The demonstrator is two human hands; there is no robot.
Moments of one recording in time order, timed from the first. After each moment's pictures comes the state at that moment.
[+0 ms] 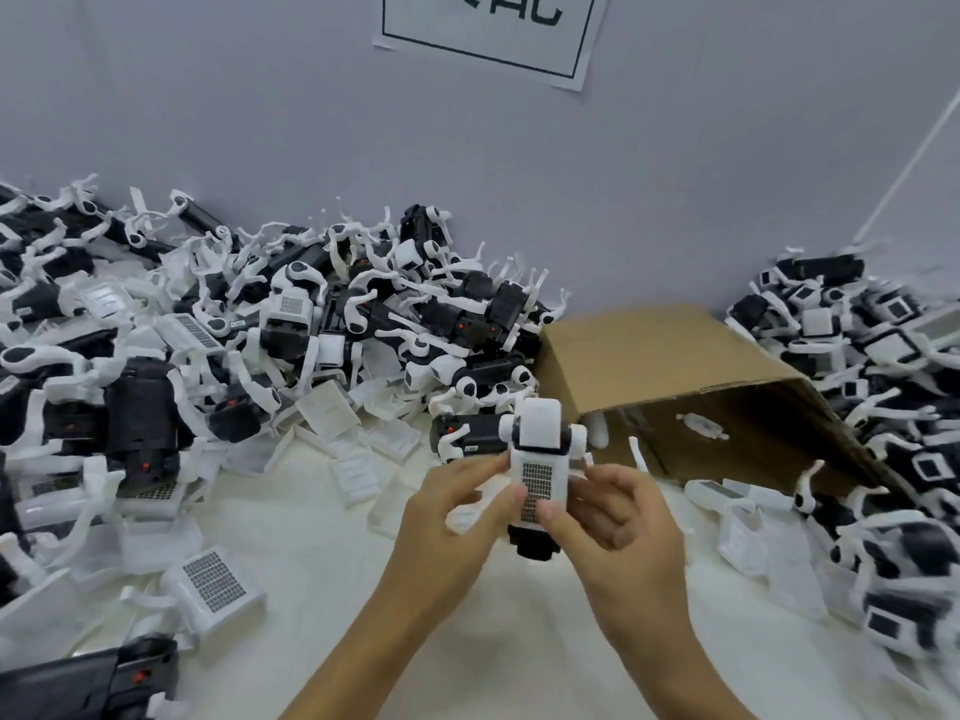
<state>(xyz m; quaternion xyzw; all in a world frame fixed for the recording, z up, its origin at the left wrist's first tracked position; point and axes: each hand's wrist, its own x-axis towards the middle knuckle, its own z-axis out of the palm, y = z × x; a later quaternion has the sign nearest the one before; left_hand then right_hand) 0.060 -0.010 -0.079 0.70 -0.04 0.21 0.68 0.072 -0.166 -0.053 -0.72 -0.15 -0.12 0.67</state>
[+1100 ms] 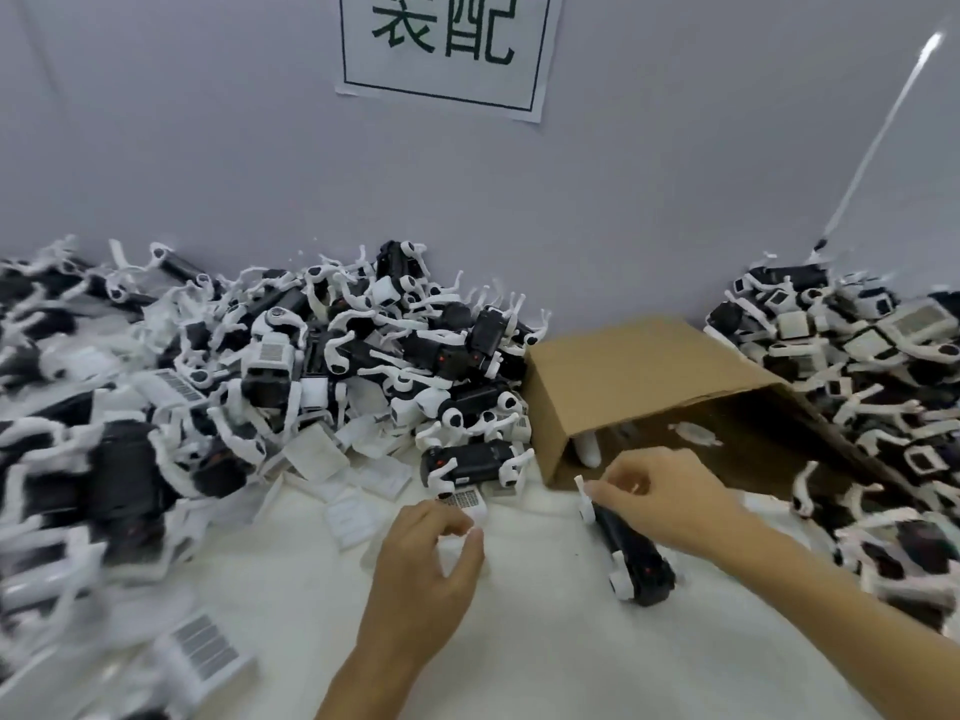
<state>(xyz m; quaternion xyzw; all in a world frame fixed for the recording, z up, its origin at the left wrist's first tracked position) 0.076 -0.006 -0.095 0.83 -0.02 0.32 0.46 0.157 -0.231 0.012 -0.98 -0.12 0.01 0.17</state>
